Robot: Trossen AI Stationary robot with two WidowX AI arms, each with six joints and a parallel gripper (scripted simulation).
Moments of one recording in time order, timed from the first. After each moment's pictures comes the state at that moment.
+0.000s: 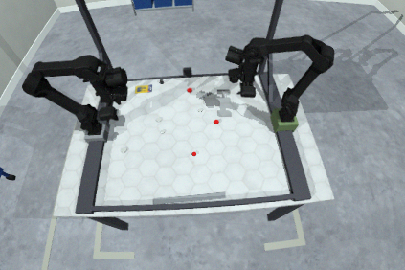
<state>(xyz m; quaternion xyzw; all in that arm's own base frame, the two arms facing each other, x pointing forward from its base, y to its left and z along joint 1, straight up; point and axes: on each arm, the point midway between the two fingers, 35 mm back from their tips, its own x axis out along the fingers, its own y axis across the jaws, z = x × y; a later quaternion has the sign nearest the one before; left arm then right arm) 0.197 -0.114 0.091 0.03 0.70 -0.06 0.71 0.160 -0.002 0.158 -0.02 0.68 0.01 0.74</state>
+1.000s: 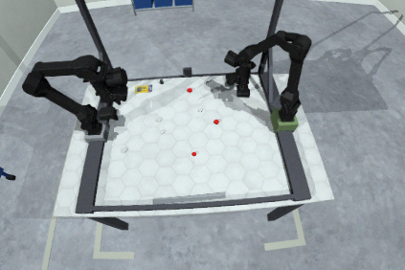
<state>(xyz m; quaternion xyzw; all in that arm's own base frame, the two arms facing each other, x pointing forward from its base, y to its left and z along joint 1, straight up) 0.187 -0.191 -0.006 0.05 0.71 -0.04 0.70 0.160 -0.002 0.158 -0.02 0.68 0.01 0.74</state>
